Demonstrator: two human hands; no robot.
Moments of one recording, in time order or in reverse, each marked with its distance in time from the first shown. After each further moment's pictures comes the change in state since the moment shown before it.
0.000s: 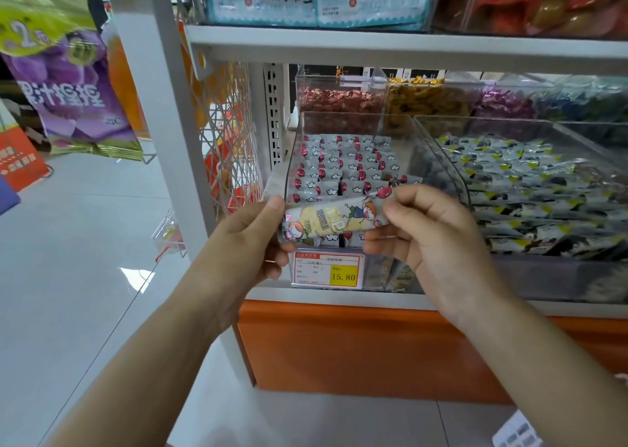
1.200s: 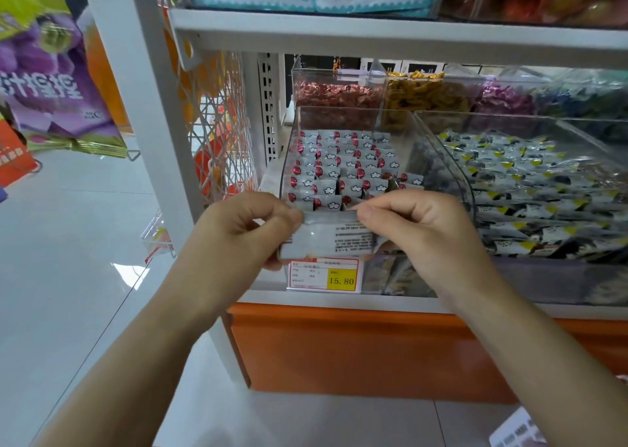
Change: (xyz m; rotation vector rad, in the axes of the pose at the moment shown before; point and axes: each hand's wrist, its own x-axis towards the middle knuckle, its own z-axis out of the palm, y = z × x) left_hand 0.004 0.008 -0.004 0.382 0.035 0.314; right_hand 0.006 -0.011 0.005 -0.408 -0.143 -0.152
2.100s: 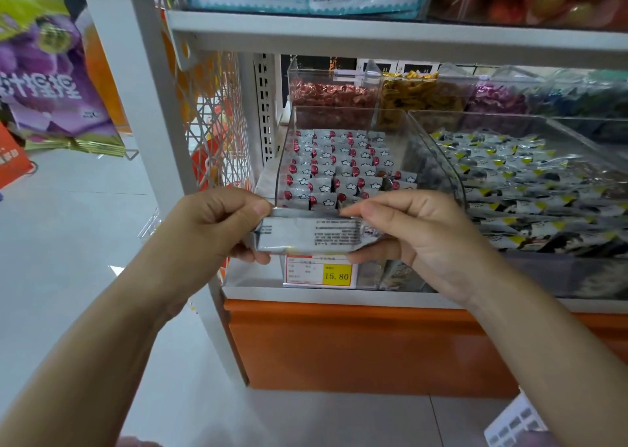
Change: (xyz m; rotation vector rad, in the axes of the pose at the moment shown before) left_hand 0.003 -0.007 -0.021 -0.024 -0.075 -0.035; right_hand 0.002 0.007 -0.011 0.375 -0.163 0.217
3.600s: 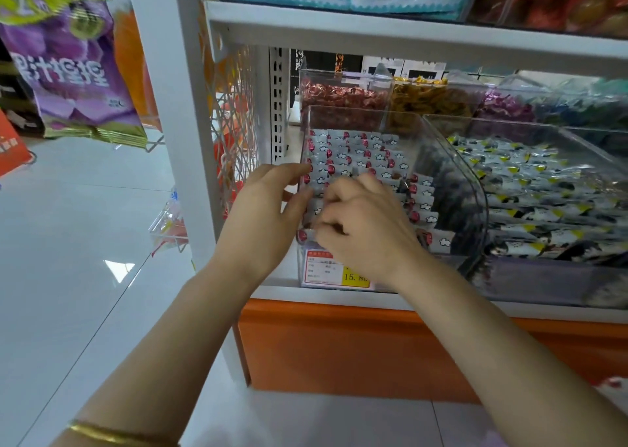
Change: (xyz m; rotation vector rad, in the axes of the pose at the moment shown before) left_hand 0.037 -0.019 0.028 0.426 0.197 0.263; right_hand 0.046 0.026 0.043 -1.430 0.050 -0.353
